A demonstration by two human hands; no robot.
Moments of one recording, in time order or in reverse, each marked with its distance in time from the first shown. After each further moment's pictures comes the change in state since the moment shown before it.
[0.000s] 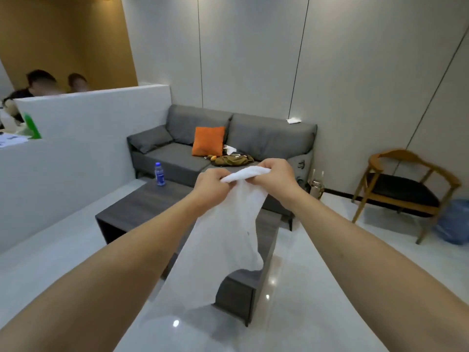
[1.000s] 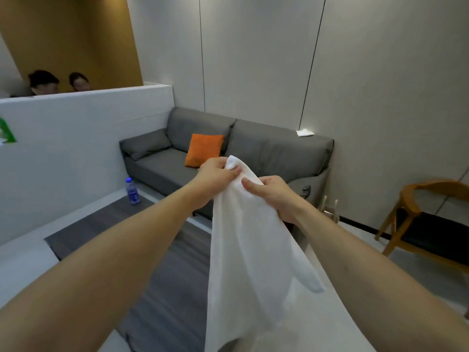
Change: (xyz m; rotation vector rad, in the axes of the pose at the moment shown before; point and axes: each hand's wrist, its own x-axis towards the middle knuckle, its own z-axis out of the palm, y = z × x) left_hand 0.392 0.090 0.214 -0.264 0.062 -0.072; right_hand 0.387 0.217 -0.164 0.288 -0.487 0.115
